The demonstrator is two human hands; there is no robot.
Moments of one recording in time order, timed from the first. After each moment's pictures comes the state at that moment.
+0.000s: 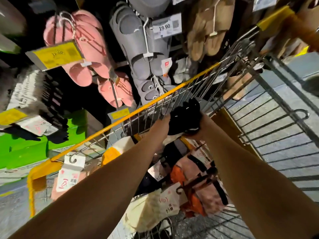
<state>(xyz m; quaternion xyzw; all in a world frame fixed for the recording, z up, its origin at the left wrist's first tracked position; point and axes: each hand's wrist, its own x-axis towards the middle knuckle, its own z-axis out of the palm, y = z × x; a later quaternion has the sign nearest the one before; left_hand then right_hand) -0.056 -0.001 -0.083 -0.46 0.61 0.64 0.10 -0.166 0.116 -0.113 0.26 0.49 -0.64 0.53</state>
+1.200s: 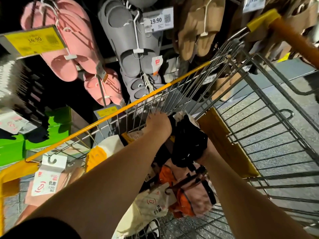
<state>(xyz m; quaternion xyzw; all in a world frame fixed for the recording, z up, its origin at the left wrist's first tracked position) -0.096 0.010 -0.111 -0.27 0.91 0.20 0.23 -0.120 0.187 -0.146 0.21 0.54 -0.70 0.42</state>
